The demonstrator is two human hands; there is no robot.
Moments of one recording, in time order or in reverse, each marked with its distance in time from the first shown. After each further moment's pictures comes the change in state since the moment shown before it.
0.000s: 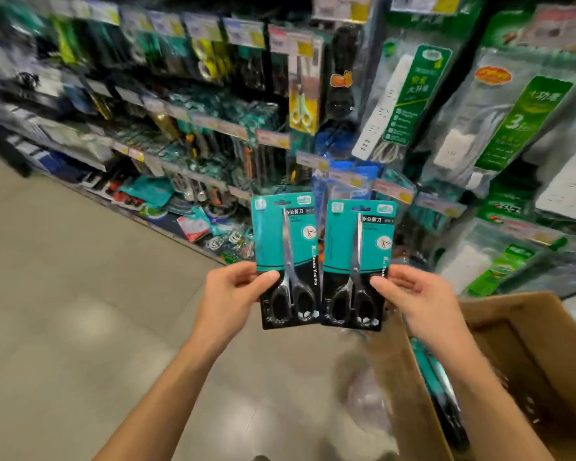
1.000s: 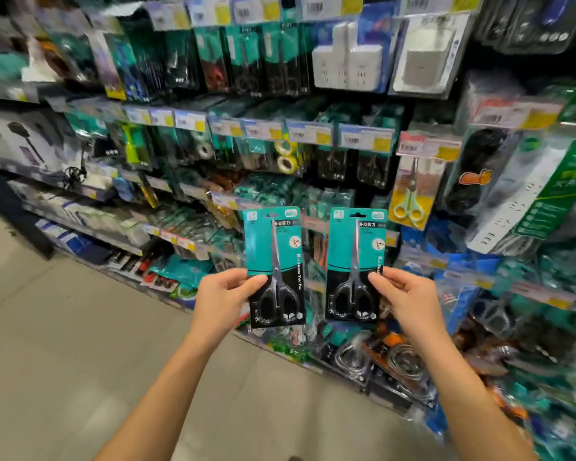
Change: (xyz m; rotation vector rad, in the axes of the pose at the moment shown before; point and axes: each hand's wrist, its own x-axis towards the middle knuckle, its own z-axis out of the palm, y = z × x) left_hand 0.292 0.003 -0.244 0.026 0.002 0.176; right_hand 0.245 -0.051 0.263 0.055 0.234 -0.034
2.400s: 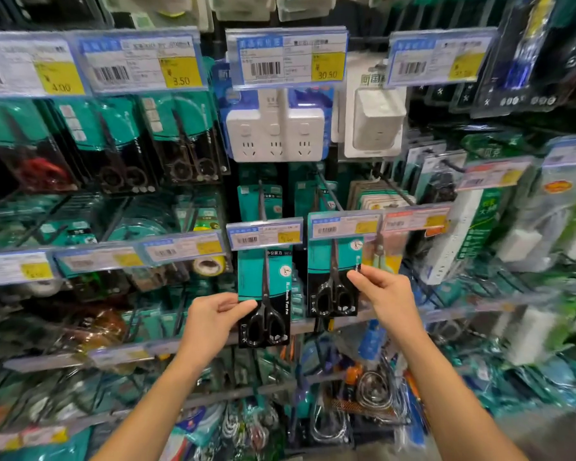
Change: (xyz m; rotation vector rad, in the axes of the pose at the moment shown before) left_hand 0.331 -0.039 0.067 0.155 -0.484 0.177; right_hand 0.173 -0.027 0.055 -0.058 0.470 -0.039
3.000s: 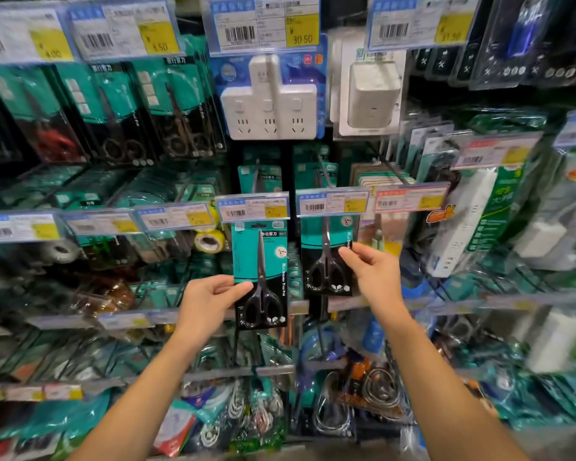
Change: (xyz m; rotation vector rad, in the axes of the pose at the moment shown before) left_hand -0.028 0.015 0.011 -0.032 0.118 -0.029; right_hand 0.020 0.016 0.007 0.059 0.057 -0.023
